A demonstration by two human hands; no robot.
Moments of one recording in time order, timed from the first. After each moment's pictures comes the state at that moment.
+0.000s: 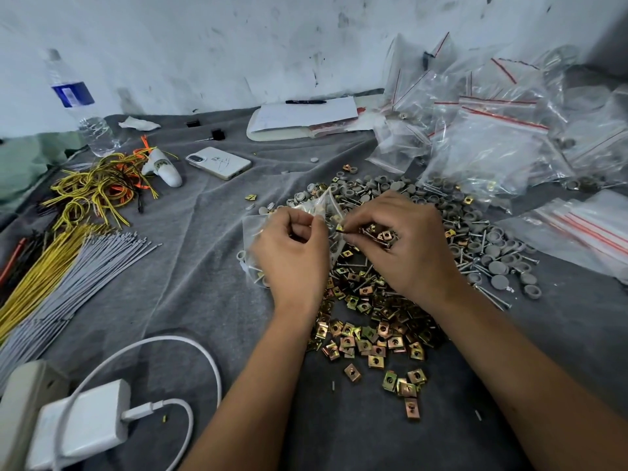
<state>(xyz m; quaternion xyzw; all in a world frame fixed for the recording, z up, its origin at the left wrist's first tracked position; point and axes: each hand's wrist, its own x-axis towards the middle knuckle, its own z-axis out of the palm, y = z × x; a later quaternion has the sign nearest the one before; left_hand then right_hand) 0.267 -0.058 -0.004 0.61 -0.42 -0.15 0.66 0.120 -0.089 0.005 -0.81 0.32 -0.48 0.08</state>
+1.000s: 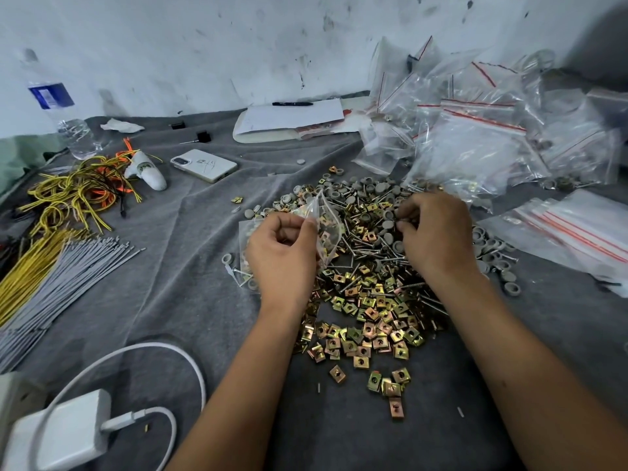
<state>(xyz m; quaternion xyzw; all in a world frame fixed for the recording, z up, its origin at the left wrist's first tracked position) 0.266 -0.059 -0.008 0.59 -0.41 -0.24 0.65 0.080 -0.118 -0.003 -0.68 0.62 -0.38 0.06</state>
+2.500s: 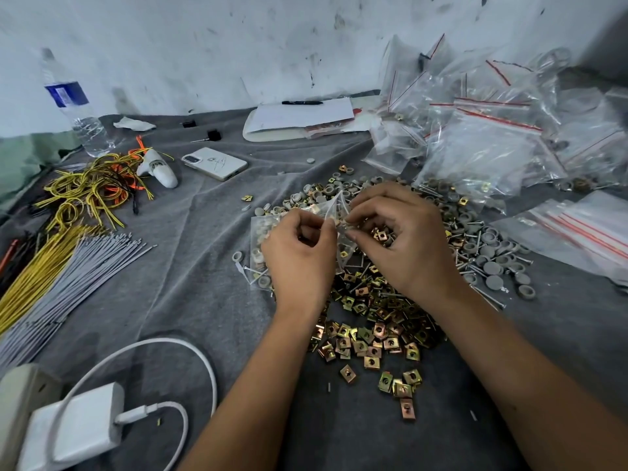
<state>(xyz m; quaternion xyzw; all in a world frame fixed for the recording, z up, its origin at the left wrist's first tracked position) 0.263 -0.059 -0.009 0.60 -0.47 -0.18 0.61 0.117 -0.093 0.004 -0.79 0.31 -0.51 0.15</state>
